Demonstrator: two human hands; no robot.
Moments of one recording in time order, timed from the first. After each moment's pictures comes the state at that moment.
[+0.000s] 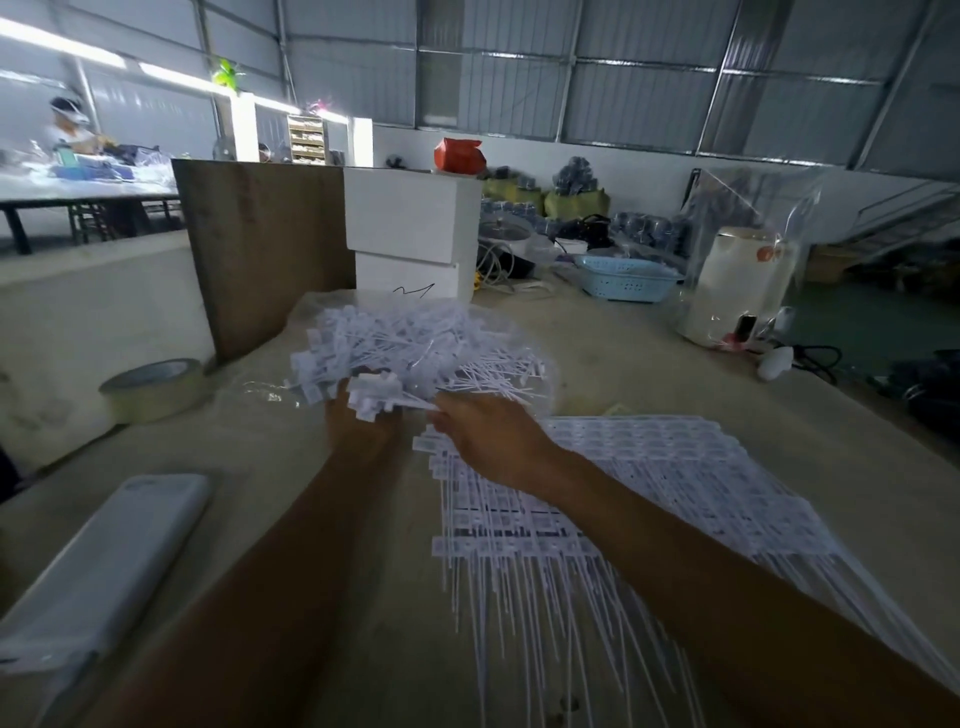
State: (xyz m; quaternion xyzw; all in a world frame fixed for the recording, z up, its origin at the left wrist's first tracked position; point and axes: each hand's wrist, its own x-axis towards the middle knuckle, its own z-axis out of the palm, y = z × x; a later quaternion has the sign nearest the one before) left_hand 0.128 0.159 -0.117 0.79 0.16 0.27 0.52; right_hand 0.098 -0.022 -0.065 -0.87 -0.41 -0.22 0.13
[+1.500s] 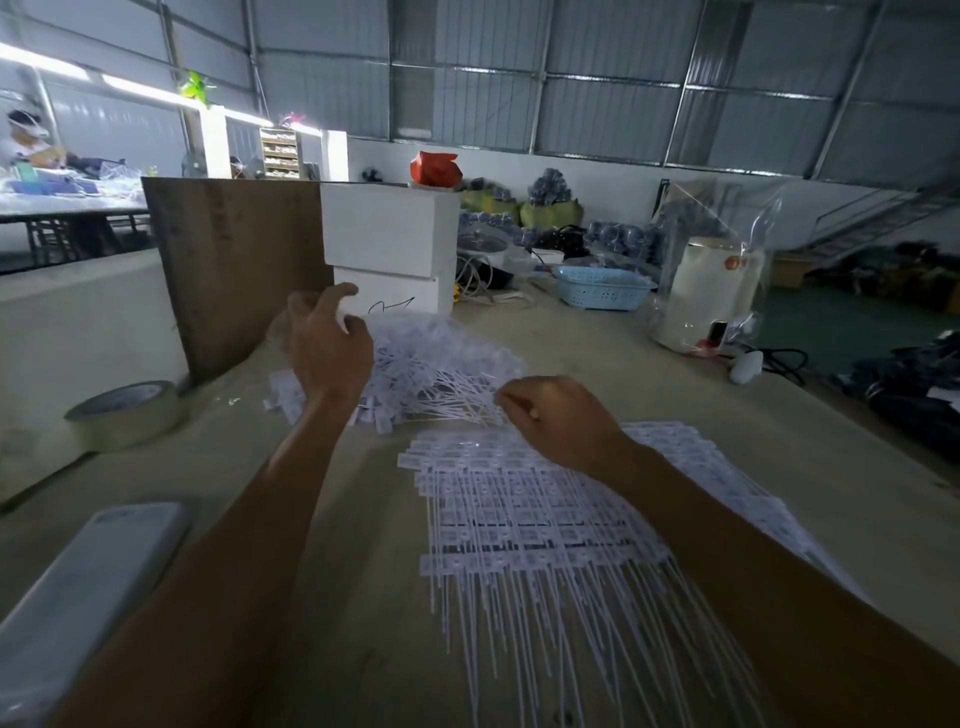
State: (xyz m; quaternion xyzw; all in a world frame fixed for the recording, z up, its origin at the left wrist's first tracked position) left_hand 0.150 0.166 -0.025 0.77 0.09 0.49 0.39; right_hand 0.098 -0.092 -0.030 -0.92 -0.29 -0.22 0.13
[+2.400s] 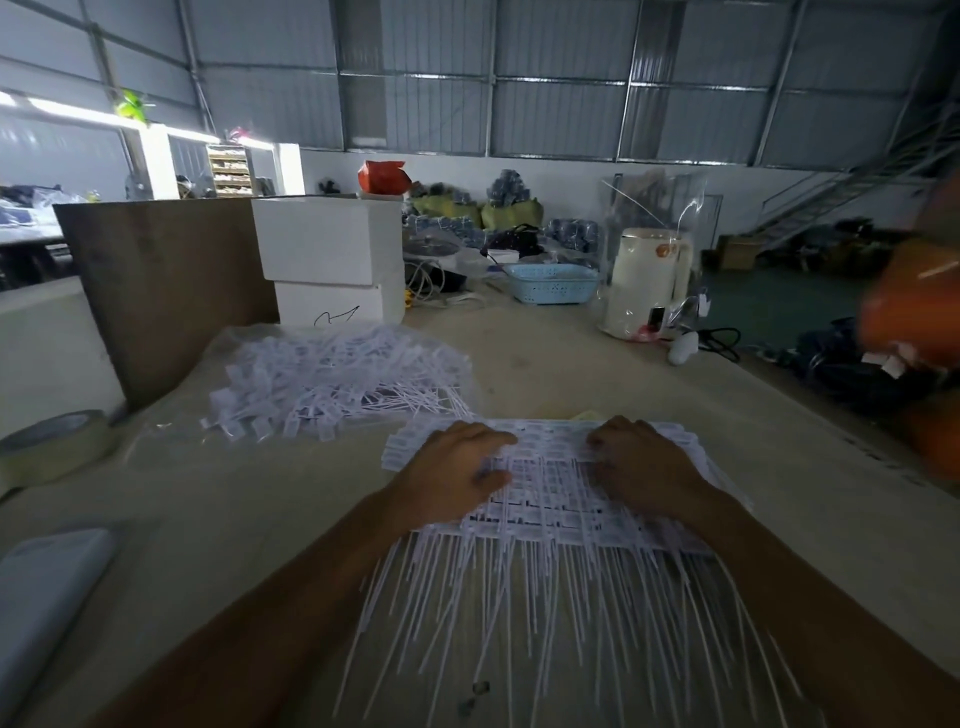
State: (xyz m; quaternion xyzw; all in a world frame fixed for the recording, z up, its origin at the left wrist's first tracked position) left_hand 0.091 0.017 -0.096 0.90 -0.35 0.15 0.19; right_hand 0.069 -0.258 -0.082 -0.99 -0.07 -0.08 0.05
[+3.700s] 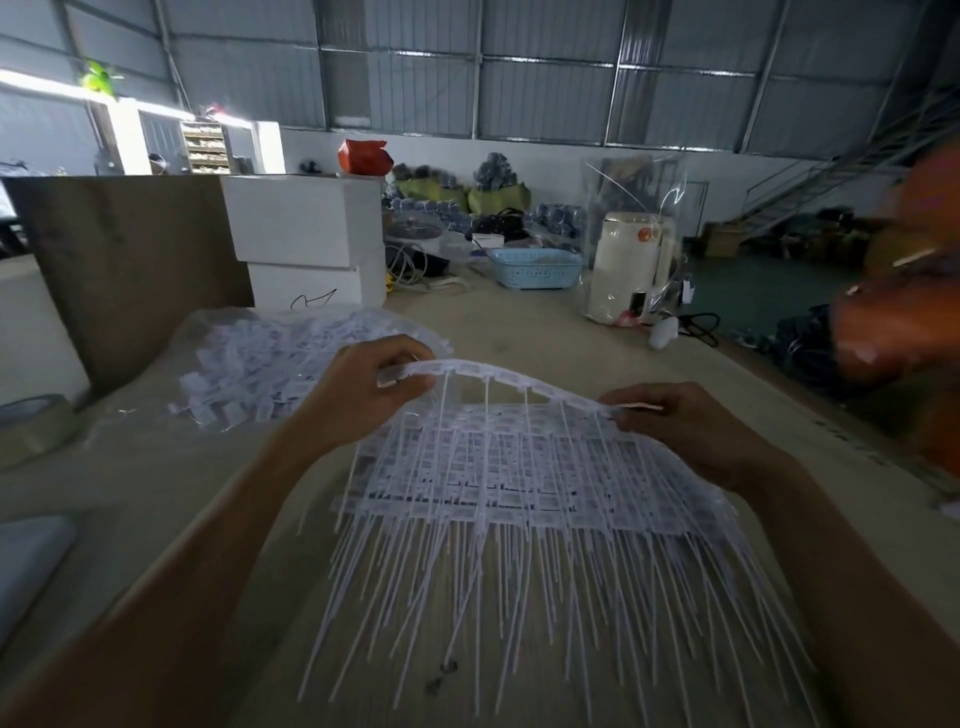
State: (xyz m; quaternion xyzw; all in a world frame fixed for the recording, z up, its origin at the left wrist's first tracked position) left_hand 0.079 0.064 -0.022 0.84 -0.32 0.22 0.37; right_hand 0.024 -0.304 -0.039 -0.82 -0.14 -0.06 0.55
